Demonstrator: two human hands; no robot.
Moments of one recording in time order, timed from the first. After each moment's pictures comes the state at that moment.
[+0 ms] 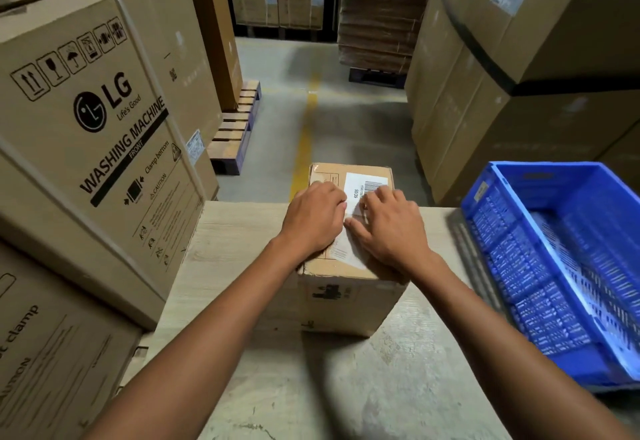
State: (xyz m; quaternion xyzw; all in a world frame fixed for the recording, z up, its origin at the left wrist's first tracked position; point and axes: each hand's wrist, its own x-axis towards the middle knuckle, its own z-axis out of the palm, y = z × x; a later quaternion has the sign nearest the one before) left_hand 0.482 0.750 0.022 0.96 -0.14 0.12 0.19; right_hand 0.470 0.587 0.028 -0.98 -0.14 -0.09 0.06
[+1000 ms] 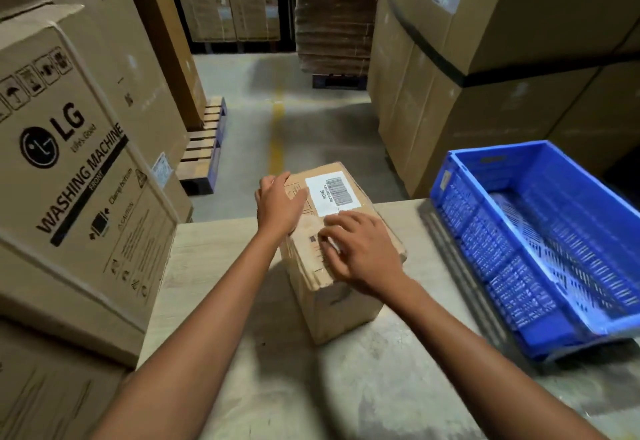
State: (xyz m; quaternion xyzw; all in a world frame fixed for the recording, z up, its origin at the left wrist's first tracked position) left_hand 0.528 0.746 0.007 0.91 0.08 0.07 0.40; right_hand 0.435 0.576 0.001 -0.94 -0.23 -0.20 0.18
